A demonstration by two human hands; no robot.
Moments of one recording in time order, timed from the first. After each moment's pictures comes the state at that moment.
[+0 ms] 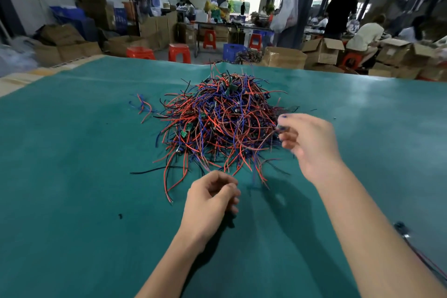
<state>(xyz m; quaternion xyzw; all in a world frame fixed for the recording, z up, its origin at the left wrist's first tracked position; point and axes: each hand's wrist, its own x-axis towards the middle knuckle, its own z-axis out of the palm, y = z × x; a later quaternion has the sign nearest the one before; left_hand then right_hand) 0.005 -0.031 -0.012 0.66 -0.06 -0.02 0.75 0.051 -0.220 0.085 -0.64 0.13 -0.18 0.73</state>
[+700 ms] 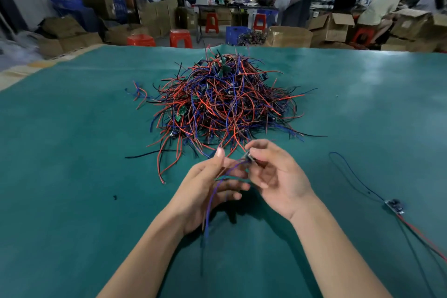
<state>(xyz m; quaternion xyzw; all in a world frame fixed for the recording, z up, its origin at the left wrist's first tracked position) -0.003 -0.031 0.003 0.52 -0.09 -0.21 0.82 -0.005 -0.194 0.012 -0.48 0.00 0.04 0.87</state>
